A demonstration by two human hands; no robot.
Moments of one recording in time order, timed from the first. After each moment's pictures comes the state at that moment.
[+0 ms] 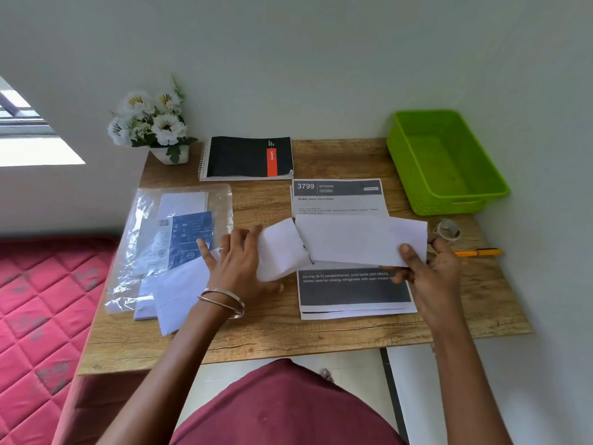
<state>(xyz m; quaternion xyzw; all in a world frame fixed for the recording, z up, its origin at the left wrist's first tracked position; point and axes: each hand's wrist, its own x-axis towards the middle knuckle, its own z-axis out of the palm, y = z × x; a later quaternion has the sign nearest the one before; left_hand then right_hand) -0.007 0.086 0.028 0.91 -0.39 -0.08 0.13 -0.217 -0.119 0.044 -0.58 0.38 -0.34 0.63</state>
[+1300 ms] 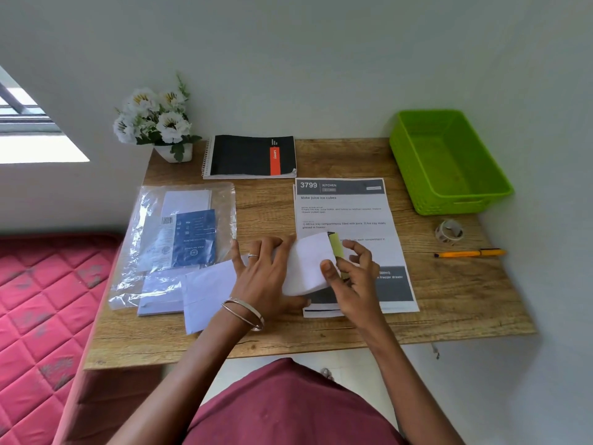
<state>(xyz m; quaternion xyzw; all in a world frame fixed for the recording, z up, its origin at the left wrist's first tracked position) -0.038 0.079 0.027 0.87 -0.47 -0.08 0.13 -0.167 -0.042 0.010 -0.78 0.32 -0.20 0.50</state>
